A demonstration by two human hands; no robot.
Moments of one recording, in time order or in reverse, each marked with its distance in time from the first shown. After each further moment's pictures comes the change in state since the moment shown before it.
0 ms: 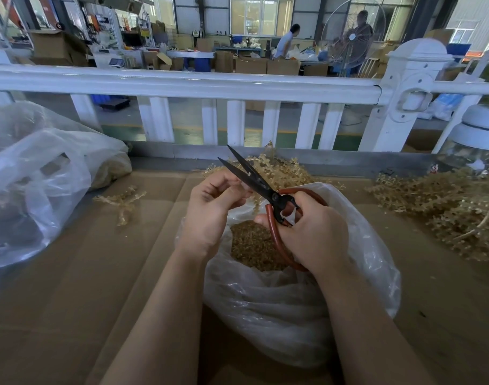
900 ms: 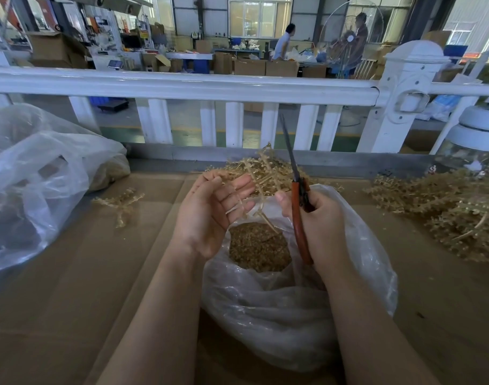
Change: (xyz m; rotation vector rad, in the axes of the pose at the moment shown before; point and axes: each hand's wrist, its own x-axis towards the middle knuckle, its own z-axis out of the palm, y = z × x) left_hand 0.003 0.008 -0.001 -0.476 0.081 -0.315; right_hand 0.007 0.005 0.005 0.653 -0.002 0.443
